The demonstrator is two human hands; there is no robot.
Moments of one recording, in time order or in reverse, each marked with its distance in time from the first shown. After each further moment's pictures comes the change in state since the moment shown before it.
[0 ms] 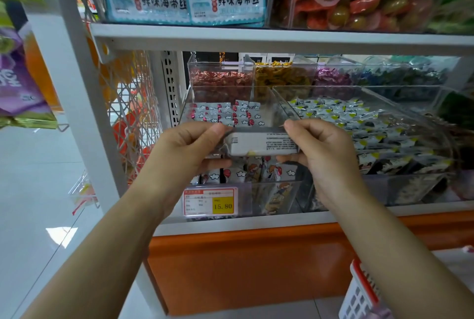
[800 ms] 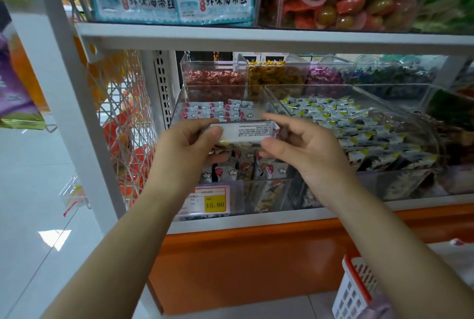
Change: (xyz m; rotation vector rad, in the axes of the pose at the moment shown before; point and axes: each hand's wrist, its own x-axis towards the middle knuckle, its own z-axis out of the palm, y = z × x) left_hand 0.009 -0.009 0.017 0.117 0.168 0.101; right_hand -0.003 -0.003 -0.011 -0.118 -0.252 0.014
